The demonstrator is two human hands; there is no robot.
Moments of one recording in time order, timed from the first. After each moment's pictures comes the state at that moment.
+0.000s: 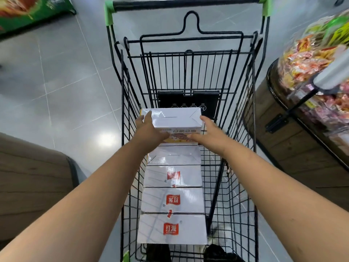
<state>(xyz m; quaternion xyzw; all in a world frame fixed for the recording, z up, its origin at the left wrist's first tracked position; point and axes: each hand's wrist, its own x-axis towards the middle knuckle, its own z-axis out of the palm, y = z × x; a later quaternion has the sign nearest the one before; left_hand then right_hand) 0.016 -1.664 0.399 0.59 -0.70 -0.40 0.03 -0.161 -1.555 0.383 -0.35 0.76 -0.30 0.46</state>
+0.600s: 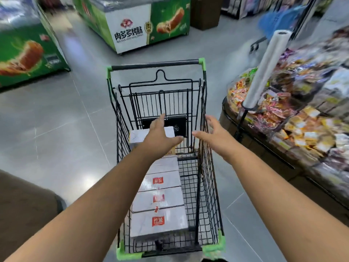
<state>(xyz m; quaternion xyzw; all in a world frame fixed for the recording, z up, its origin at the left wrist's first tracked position) 0.011 -1.506 0.552 0.42 -0.81 -0.40 0.11 -0.149 -1.393 0.534 -0.32 0.74 -0.47 0.36</state>
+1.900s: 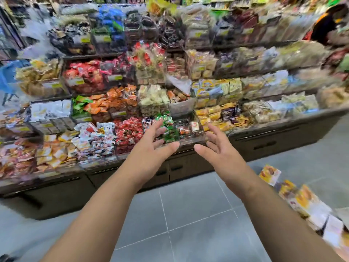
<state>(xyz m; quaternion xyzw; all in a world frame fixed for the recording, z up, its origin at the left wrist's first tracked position) -0.104 -0.778 0.692 -0.16 -0.76 -0.62 -0.11 -0.042 -0.592 0.671 0.10 0.74 -0.66 -0.08</state>
